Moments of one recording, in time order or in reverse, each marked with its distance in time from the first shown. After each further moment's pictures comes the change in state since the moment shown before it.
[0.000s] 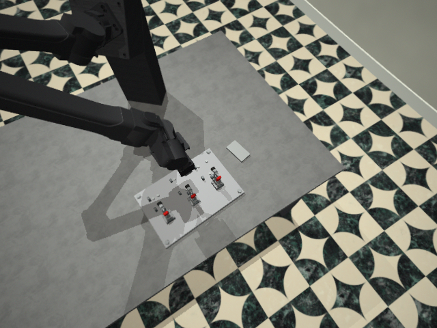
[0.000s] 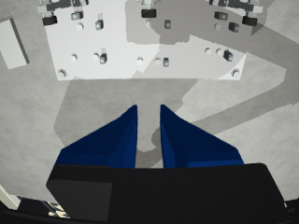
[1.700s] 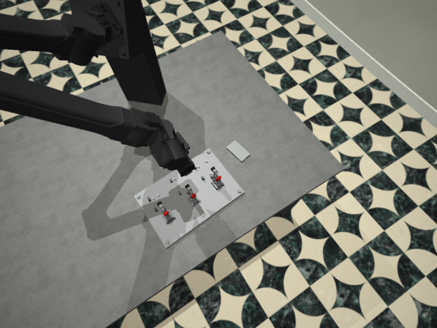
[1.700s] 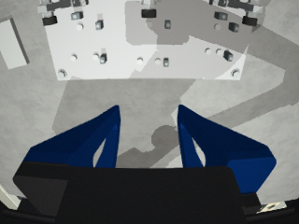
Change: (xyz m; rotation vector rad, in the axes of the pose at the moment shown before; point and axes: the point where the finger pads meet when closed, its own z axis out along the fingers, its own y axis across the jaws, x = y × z) arm 0.000 0.000 0.000 0.000 0.000 0.000
